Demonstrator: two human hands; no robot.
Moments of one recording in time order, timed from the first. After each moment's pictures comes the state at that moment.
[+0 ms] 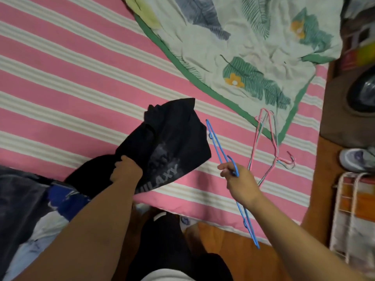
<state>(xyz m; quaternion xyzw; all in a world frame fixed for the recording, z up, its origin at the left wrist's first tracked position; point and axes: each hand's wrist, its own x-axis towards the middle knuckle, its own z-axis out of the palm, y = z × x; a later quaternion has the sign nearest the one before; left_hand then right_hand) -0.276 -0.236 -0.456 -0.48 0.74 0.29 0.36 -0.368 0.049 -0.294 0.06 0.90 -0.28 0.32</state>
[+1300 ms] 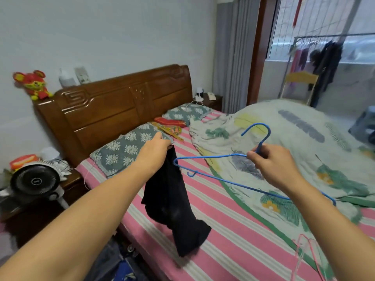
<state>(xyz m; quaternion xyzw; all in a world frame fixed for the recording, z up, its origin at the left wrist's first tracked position) -0.223 -0.217 0.071 -0.27 0.94 0.02 -0.18 -0.403 0.075 0.087 -0.38 0.84 -0.39 -0.03</state>
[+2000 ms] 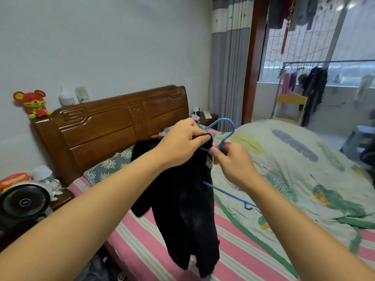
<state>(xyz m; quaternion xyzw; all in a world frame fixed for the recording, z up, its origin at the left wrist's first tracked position) -0.257 -0.136 0.197 -0.05 0.94 0.16 -0.30 -0.368 0.000 0.141 -0.45 0.74 -0.50 -0.01</state>
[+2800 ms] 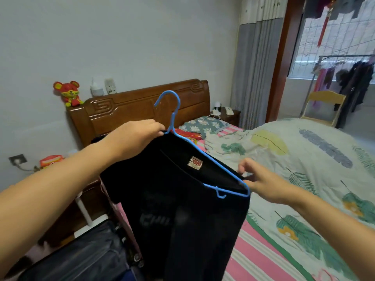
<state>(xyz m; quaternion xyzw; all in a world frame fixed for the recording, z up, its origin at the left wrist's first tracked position) -0.132 -0.223 0.197 -0.03 0.95 -0.14 -0.27 -0.413 0.028 0.081 -0.60 0.63 -0.43 0.24</state>
